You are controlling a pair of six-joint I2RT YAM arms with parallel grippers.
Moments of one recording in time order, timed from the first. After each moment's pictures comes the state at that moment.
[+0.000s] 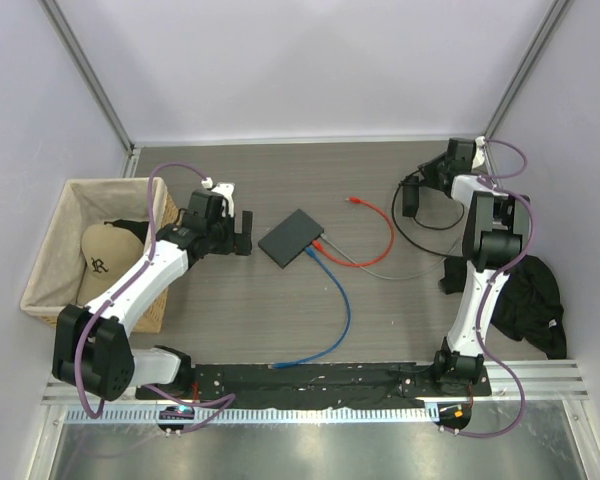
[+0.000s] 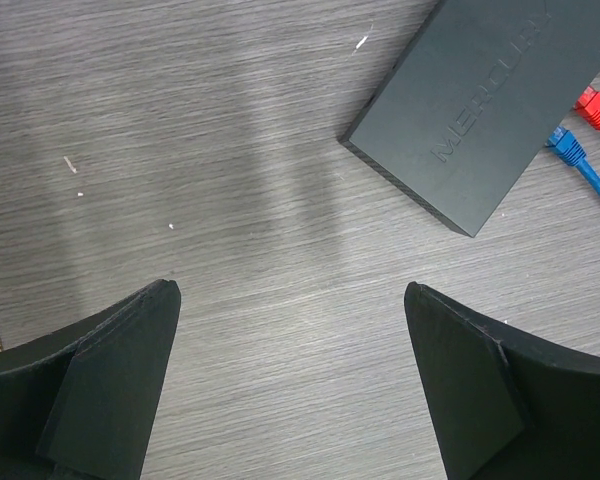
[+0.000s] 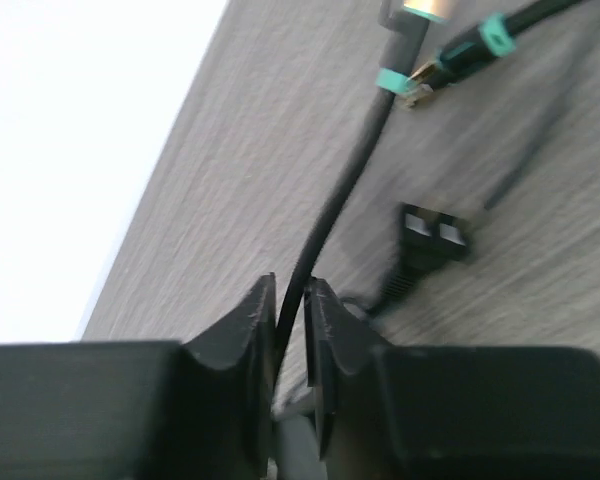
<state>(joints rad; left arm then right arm) -0.35 1.30 0.93 -0.47 -0.02 -0.21 -0.12 2.18 1.52 0.05 -0.03 0.90</state>
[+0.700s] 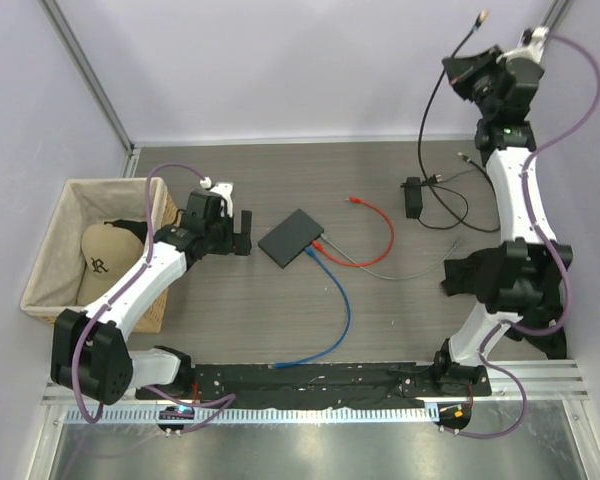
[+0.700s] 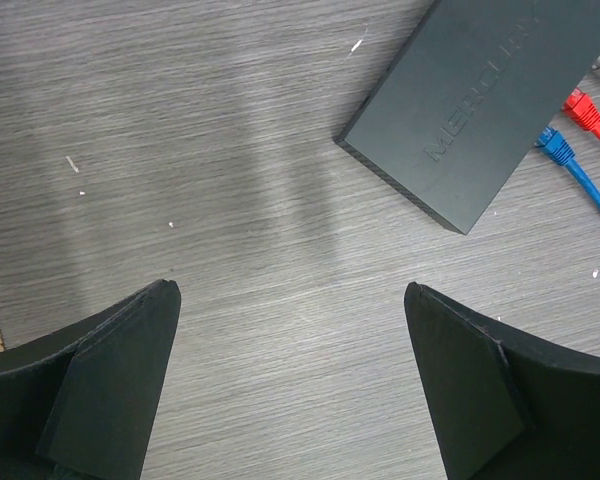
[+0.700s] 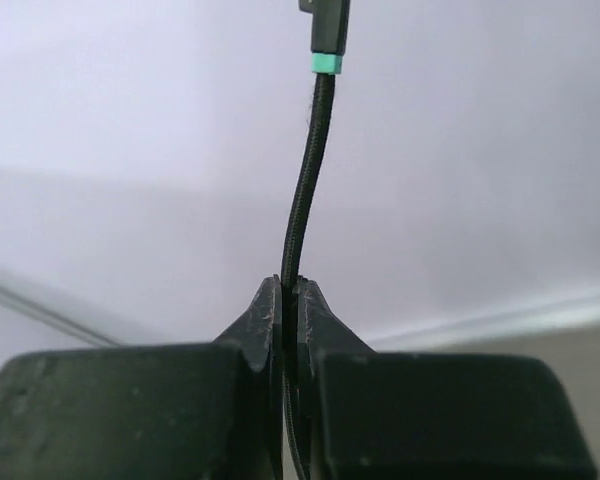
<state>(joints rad) -0.35 1.28 0.93 -0.48 -0.02 -0.21 -0.11 1.79 1.80 0.03 -0.24 0.76</state>
